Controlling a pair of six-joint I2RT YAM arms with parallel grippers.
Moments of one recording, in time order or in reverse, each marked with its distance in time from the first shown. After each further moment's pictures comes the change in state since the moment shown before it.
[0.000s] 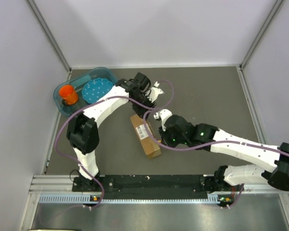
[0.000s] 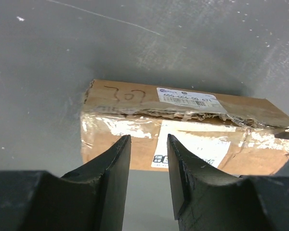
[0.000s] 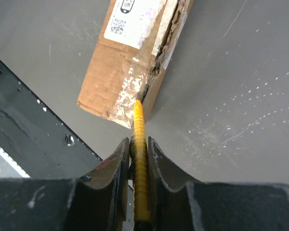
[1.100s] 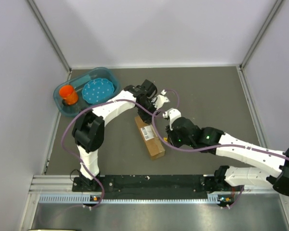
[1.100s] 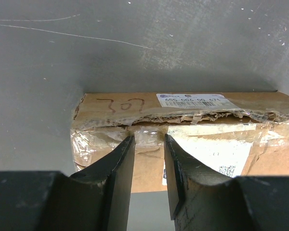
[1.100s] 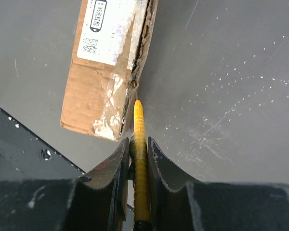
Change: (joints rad) left arm -0.063 0.069 -0.071 0.106 -0.001 0.073; right arm -0.056 -0.130 -0.121 0.041 0.086 0.045
